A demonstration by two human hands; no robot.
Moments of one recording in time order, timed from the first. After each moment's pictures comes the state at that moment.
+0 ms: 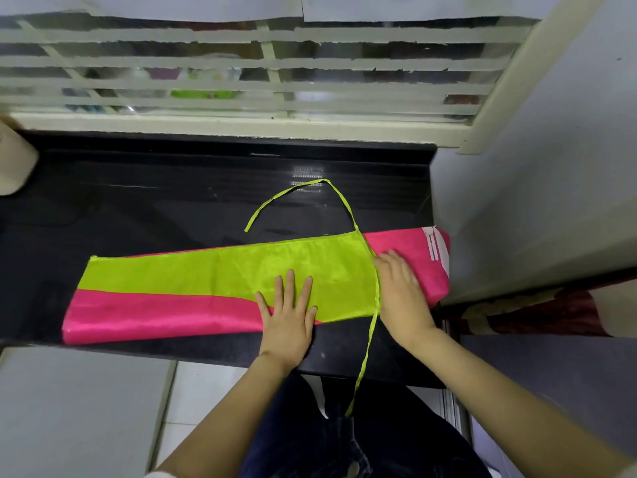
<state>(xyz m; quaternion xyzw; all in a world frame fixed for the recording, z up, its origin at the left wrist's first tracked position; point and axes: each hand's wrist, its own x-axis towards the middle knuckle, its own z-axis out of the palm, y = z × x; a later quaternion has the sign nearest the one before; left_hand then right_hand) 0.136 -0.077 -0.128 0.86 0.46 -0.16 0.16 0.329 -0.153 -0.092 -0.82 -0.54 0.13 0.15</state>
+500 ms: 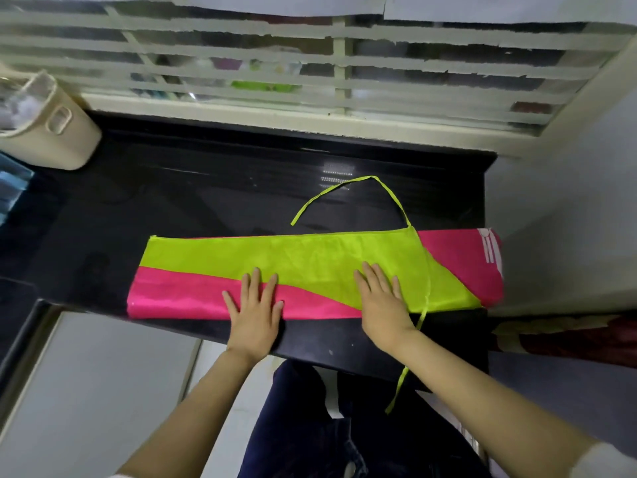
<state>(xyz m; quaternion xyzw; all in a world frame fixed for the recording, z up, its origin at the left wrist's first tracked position) 0.035 -0.029 -0.114 0.81 0.55 -0.09 0.18 0.253 -0.108 -0.095 -0.75 -0.61 0.25 -0.06</state>
